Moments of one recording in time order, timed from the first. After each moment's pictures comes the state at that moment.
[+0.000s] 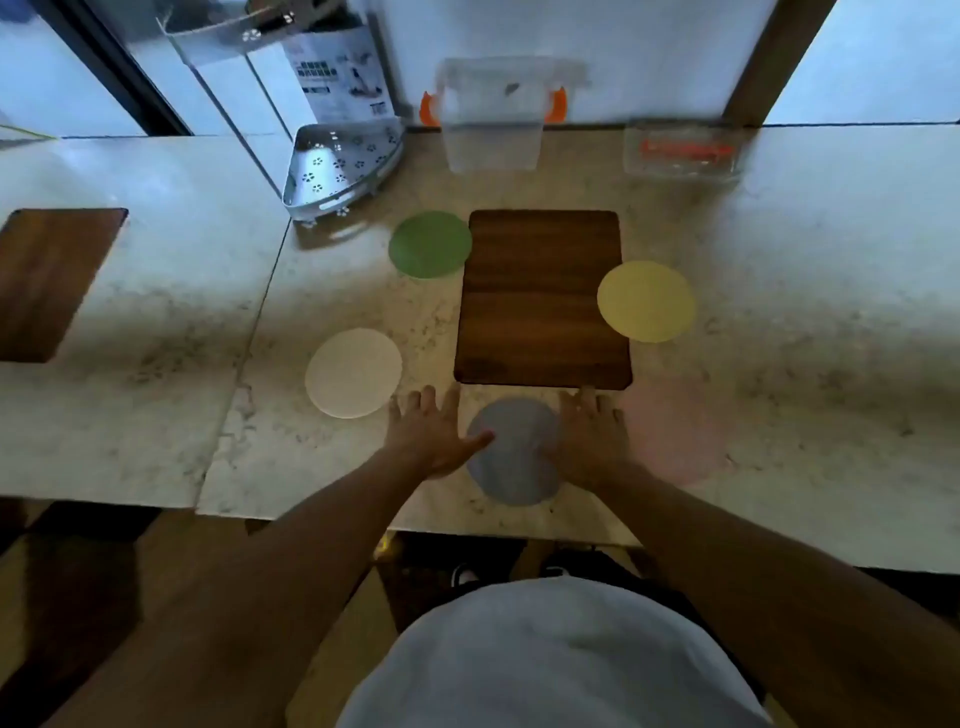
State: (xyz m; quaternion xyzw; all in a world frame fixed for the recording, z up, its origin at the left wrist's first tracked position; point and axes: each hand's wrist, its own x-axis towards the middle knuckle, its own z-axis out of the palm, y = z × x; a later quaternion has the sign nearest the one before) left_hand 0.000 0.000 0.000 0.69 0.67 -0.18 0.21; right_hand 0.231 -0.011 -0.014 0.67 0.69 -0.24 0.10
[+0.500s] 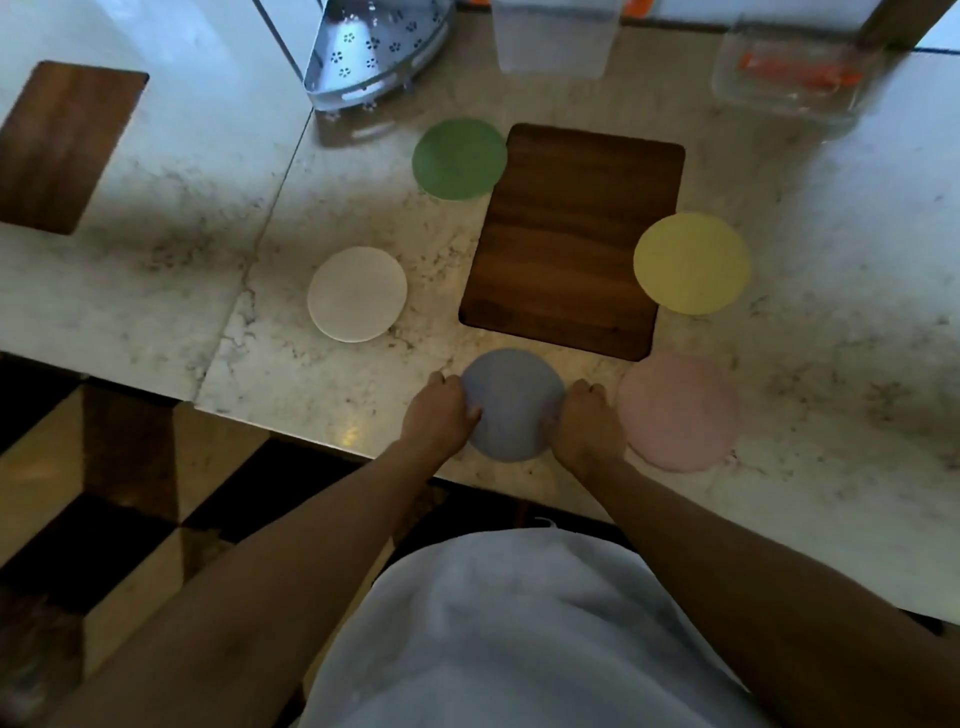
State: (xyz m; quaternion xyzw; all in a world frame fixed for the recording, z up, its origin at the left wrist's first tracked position) left_hand 0.047 -0.034 -0.026 0.58 0.76 -0.07 0.29; right_hand 0.247 -0.019 -0.025 0.68 0.65 -0.34 0.05
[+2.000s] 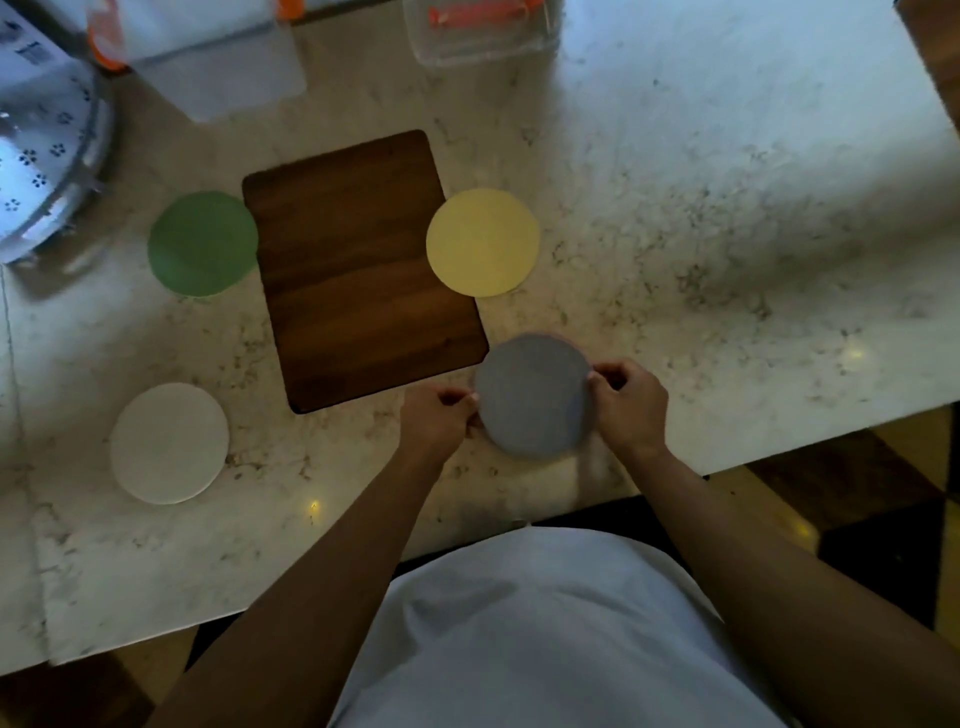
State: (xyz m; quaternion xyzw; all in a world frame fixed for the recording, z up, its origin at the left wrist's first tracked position) left_hand 0.203 0.037 -0.021 0.48 0.69 0.12 0.53; right_hand 0.416 -0.028 -0.021 0.85 0.29 -0.32 -0.30
